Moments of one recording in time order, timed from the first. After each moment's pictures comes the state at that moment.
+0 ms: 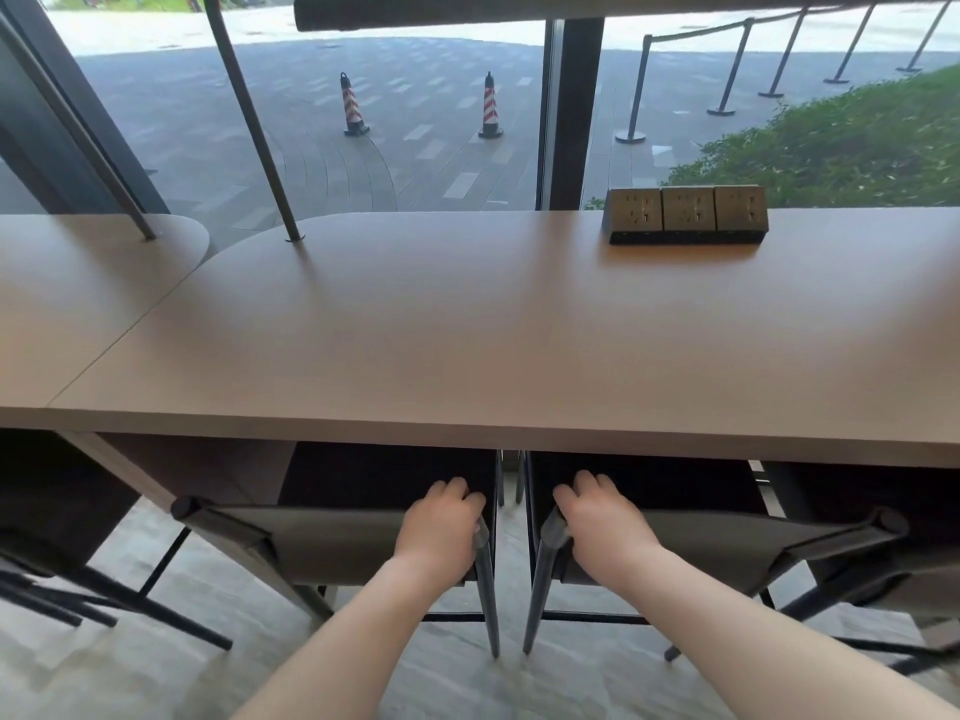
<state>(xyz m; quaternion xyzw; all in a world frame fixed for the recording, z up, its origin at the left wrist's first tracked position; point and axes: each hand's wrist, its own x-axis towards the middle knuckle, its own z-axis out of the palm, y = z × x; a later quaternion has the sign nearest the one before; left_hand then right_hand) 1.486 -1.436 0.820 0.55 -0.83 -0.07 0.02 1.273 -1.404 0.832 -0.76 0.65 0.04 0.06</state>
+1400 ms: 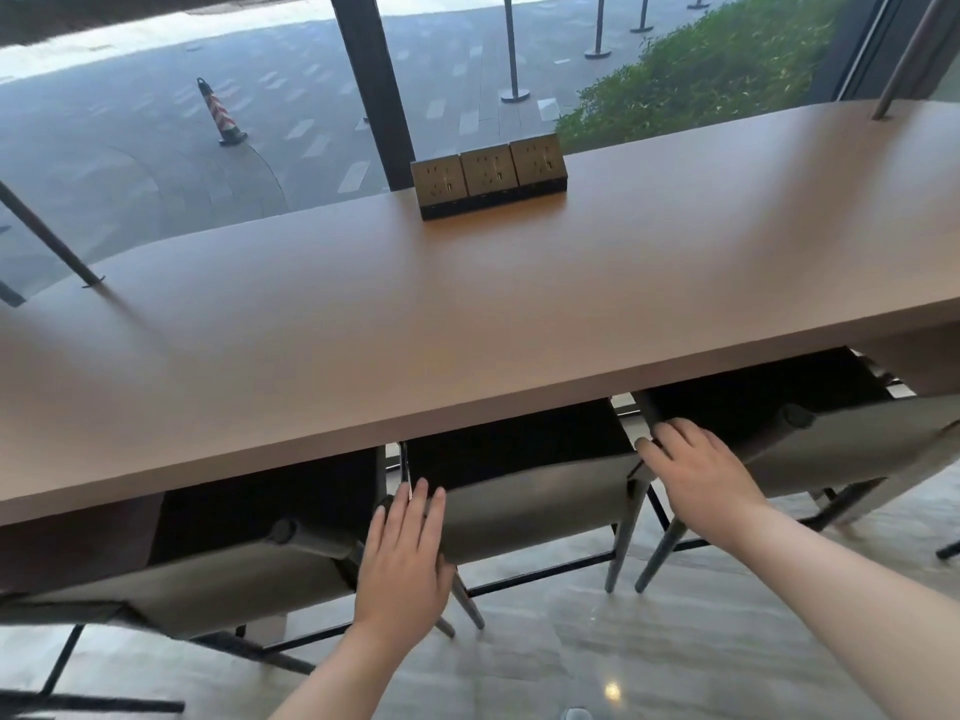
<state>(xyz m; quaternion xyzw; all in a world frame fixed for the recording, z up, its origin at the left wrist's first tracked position) 1.342 -1.365 0.780 0.48 -0.88 0.00 0.04 0.972 -1.307 0.800 -0.72 0.69 -0.03 -0.12</state>
